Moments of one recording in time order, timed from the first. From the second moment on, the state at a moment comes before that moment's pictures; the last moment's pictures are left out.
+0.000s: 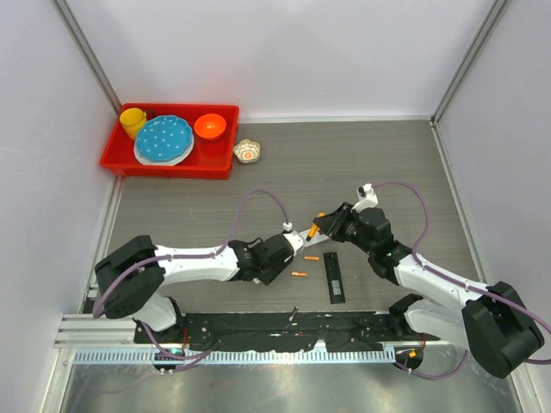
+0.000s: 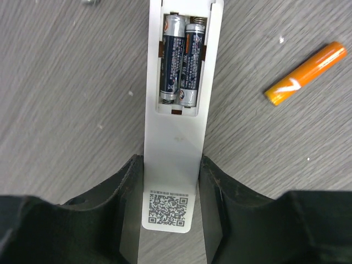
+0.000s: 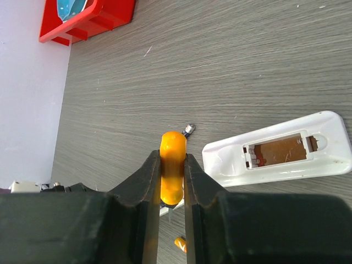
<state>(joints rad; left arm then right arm) -1.11 1.51 0.77 -0.33 -0.27 -0.22 0.54 1.06 0.35 0.36 -0.07 0.82</state>
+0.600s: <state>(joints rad) -1.08 1.59 0.82 -0.19 -0.19 -0.03 0.54 1.11 0.41 0.34 -0.03 0.77</state>
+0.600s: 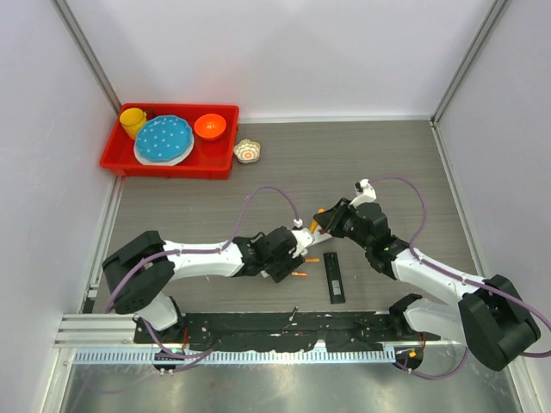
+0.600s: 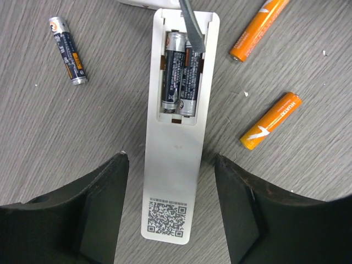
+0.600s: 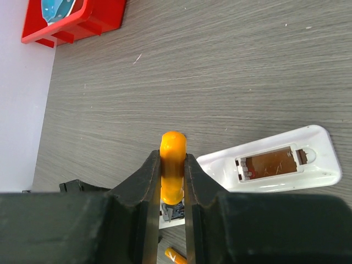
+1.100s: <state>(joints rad) -1.02 1.55 0.75 -0.12 -0.13 -0.12 0.54 1.13 0.46 0.32 0.02 0.69</state>
